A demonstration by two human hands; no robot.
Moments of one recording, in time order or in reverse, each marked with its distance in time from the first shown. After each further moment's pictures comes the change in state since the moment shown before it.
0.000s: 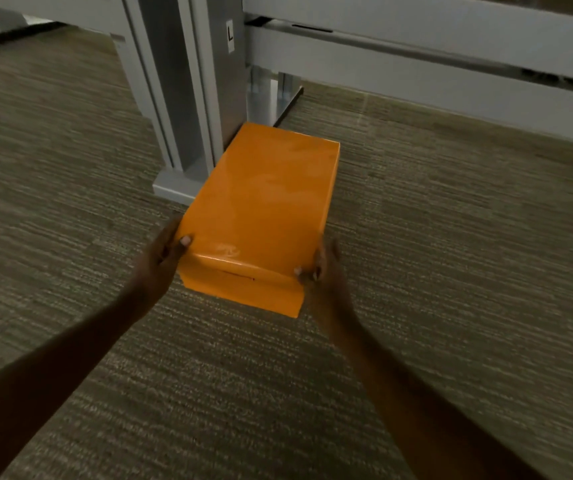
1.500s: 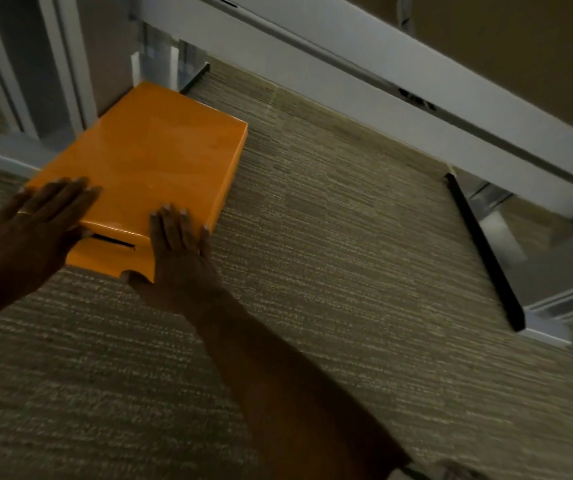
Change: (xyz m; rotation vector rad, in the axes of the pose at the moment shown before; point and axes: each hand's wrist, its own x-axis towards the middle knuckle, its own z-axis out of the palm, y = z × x) left_hand 0.085 -0.070 0.022 0.990 0.029 0.703; right_hand 0.029 -0.003 0.036 -0.941 -0.194 -0.364
